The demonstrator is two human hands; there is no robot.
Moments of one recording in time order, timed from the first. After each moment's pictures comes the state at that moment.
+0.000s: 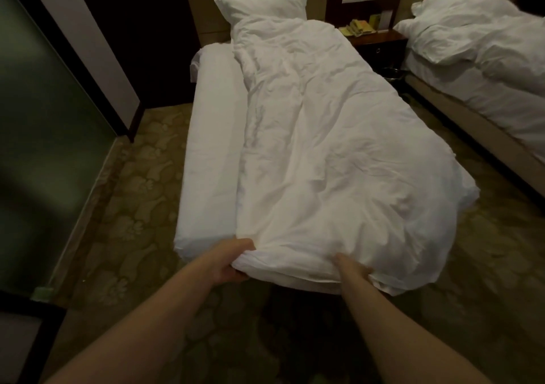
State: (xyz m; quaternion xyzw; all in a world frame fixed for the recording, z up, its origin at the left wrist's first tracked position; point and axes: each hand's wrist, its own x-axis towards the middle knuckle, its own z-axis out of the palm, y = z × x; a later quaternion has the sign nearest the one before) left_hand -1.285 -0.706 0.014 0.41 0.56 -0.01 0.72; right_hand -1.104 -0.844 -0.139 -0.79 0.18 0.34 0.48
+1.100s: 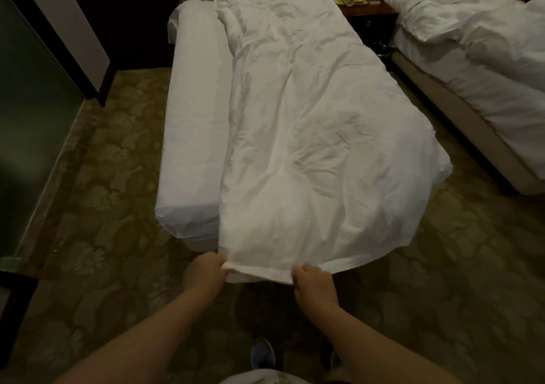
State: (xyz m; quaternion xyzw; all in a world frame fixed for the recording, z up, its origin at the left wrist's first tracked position) left_hand -1.359 -0.734 -0.115 0.86 0.45 -0.08 0.23; right_hand -1.202 -0.906 -0.143 -0.86 -0.48 0.18 0.02
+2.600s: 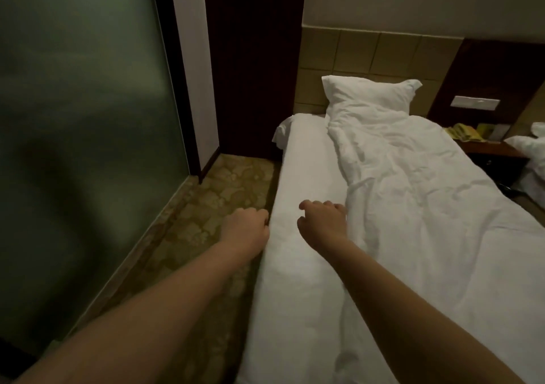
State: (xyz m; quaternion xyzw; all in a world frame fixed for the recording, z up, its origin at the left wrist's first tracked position) left_hand -1.322 -0.272 0.065 0.88 0.47 0.09 0.05; right_hand -1.167 -0.321 0.064 -0.81 -0.58 -0.03 0.07
